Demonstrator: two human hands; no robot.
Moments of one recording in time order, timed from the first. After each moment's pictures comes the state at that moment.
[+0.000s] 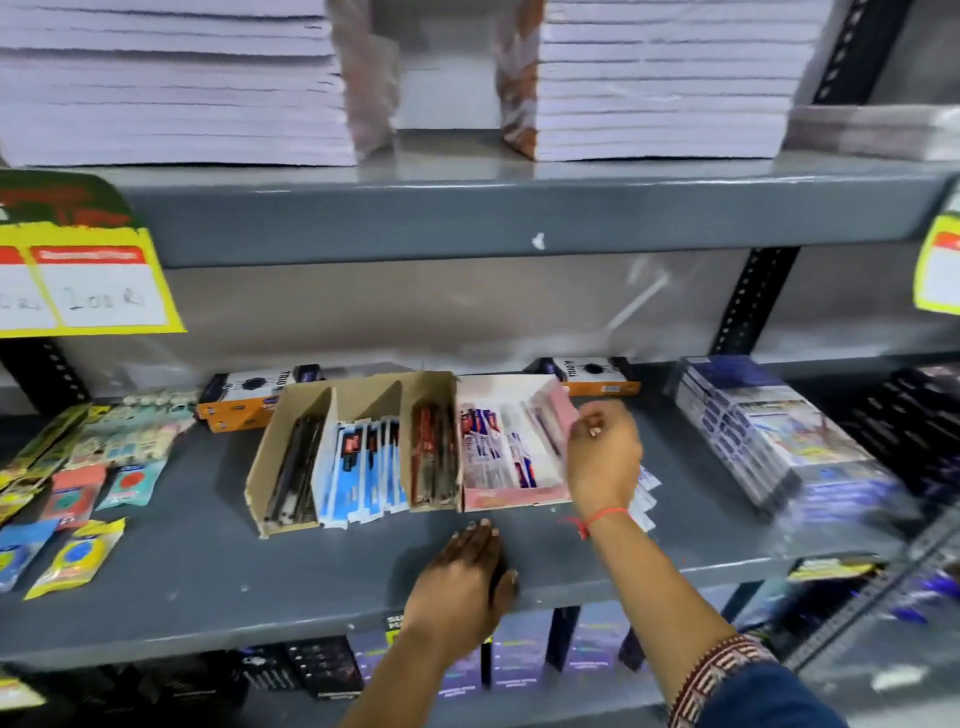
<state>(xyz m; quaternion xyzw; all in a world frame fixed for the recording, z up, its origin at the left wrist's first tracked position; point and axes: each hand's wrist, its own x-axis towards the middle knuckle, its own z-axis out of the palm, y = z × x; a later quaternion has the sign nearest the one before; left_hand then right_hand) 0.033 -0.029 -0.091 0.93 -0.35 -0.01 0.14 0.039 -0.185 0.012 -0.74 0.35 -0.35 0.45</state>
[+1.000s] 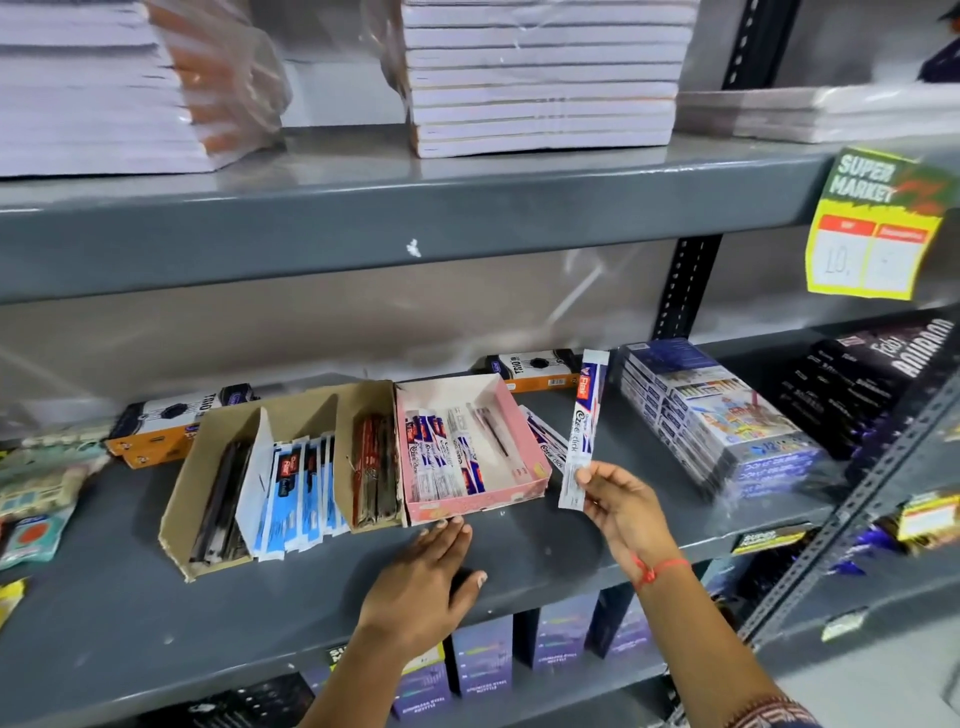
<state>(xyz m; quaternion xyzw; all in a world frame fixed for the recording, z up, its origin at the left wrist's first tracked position) 0.047 -0.049 -0.081 0.92 -0.39 -0.06 0.07 -0.021 -0.269 -0.041 -0.48 0.24 -0.16 0.83</state>
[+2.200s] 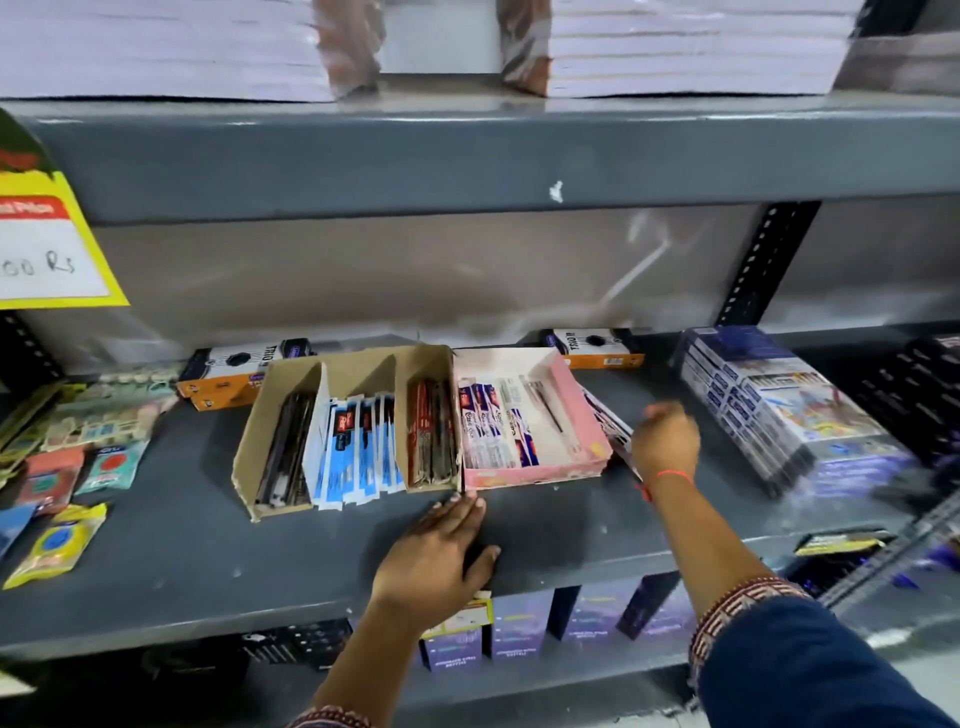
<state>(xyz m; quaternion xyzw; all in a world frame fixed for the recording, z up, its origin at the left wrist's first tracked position) 0.059 -0.008 -0.096 0.93 -0.36 -0.03 0.10 0.051 -0.268 -0.033 -0.80 0.45 -0.20 0.35</state>
